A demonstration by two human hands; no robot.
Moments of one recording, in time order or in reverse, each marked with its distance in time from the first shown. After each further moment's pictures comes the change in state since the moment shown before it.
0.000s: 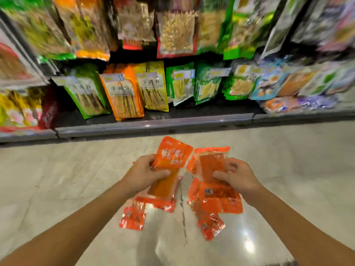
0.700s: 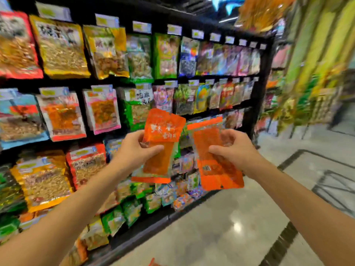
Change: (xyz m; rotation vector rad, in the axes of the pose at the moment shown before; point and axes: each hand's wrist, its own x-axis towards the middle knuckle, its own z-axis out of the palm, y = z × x) left_hand -0.311 0.749 -0.127 0.033 0.025 0.901; right_hand -0.501 -0.552 -0.354 -0.123 0.749 -0.558
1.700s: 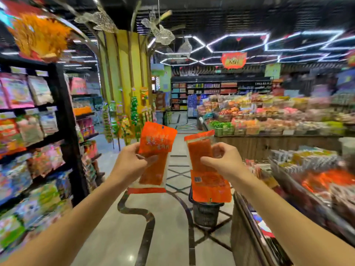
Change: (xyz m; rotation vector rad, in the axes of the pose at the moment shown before) left_hand -0.022 0.421 0.652 -0.381 -0.610 0.344; right_hand -0.186 0.216 -0.645 -0.217 0.804 0.261
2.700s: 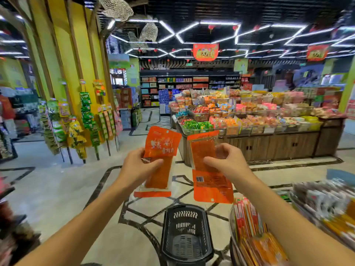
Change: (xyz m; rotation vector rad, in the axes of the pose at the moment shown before) left_hand 0.507 -0.178 0.350 -0.076 -0.212 -0.088; right_hand 0.520 0.303 -0.017 -0.033 0.135 0.162
